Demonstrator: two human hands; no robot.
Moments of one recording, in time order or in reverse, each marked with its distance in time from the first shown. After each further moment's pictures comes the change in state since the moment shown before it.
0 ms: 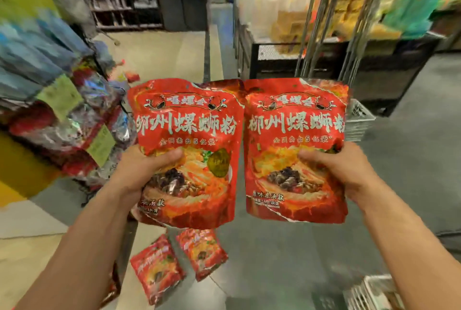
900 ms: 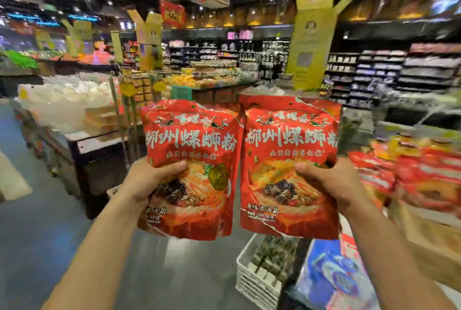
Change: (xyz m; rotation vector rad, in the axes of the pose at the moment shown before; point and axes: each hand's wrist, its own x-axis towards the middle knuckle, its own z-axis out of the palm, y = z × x) left_hand -0.183 0.218 0.096 -0.035 -0.847 0.239; right_hand -0.446 -0.148 -0.114 0.073 0.951 -0.189
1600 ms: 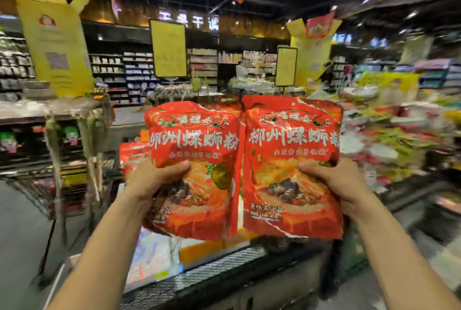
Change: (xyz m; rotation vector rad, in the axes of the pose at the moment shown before) left_hand -0.260 0.036 0.411 -0.203 -1.060 0.052; right_hand -0.409 -0.049 -0.397 -0.225 0.971 0.103
